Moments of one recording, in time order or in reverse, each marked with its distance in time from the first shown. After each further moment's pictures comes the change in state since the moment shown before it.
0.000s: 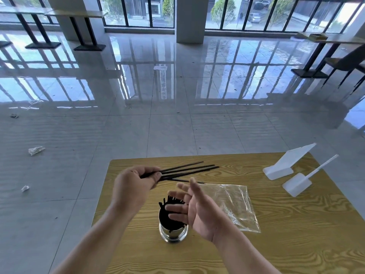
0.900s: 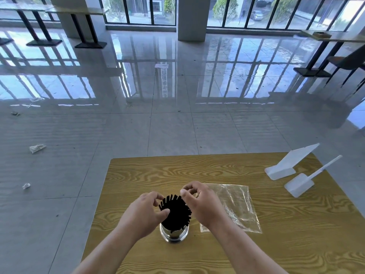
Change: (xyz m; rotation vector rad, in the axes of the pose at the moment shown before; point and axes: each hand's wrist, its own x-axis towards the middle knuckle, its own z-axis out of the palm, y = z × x) left_hand -0.017 -0.069 0.012 0.745 -0.371 -0.071; right_hand 0.008 -0.008 -0.014 -1.042 0.389 -0.282
